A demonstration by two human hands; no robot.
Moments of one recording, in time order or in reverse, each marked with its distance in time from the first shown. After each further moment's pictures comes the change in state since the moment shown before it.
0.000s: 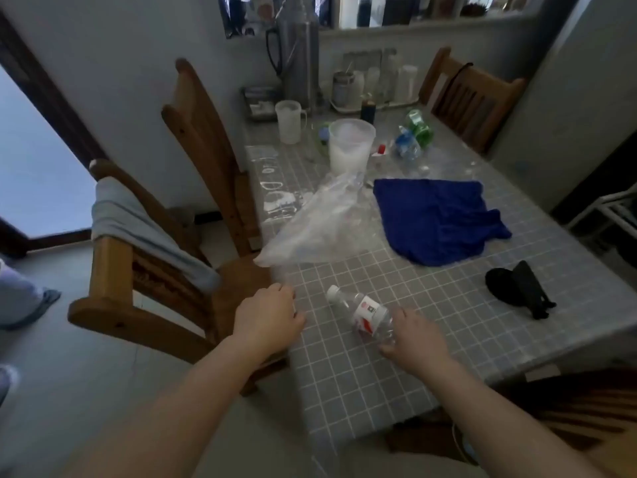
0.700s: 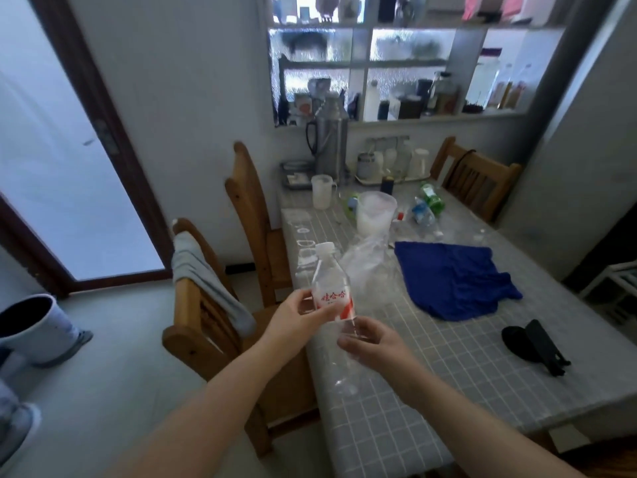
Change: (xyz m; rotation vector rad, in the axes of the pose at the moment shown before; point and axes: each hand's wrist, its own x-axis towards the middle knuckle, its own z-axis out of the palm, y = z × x) left_hand -0.046 -0.016 -0.081 -1.089 0.109 -0.047; right_hand -0.054 -0.126 -0.103 1.328 -0.268 -0.141
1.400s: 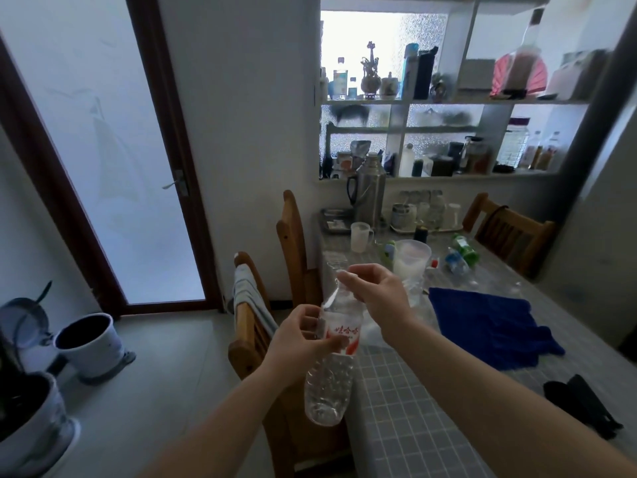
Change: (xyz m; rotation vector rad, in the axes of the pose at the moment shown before) left_hand -0.071 0.024 -0.070 0.102 0.146 0.165; right_hand 0.009 -0.136 0.081 0.010 0.187 -0.355
